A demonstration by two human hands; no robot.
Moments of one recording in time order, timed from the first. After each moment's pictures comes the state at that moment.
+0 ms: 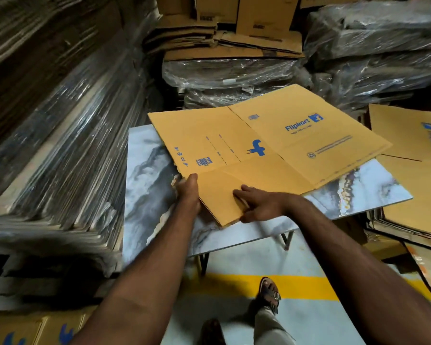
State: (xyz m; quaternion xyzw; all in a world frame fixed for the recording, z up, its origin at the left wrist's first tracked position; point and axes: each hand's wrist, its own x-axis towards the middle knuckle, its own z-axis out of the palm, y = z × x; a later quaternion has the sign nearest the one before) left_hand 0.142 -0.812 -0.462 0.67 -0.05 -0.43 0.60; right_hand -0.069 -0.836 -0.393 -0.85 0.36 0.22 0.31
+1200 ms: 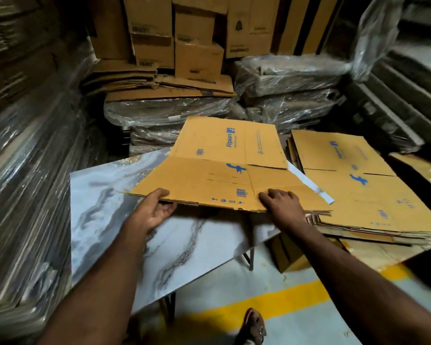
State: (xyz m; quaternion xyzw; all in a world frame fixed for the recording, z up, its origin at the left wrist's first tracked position) left_hand 0.154 -0.854 -0.420 0.52 -0.10 -0.68 0.51; right_hand -0.202 -0.839 -0.392 -0.80 0.59 0.06 -0.08
